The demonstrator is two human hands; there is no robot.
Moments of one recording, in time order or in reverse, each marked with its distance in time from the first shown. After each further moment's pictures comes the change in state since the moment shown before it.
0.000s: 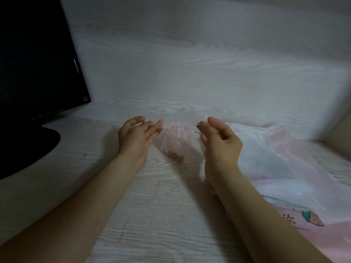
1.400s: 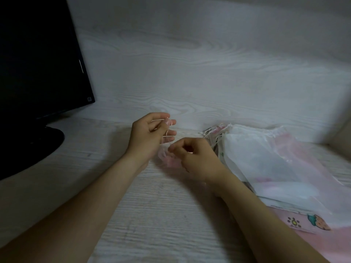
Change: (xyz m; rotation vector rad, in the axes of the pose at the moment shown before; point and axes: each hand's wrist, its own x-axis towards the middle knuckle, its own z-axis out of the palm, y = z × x) left_hand -0.017 0.005 0.005 0.490 -0.272 0.225; right_hand -0.010 0.011 -0.001 -0.728 -0.777 -0.157
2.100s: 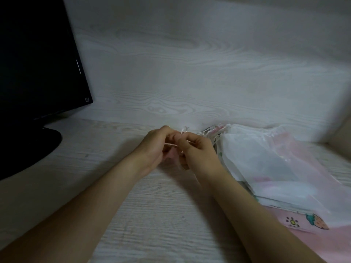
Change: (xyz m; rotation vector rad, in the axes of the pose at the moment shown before) left_hand -0.004 0.004 0.020 -0.089 -0.153 -0.453; right_hand 0.003 0.002 0.009 0.448 0.136 0.078
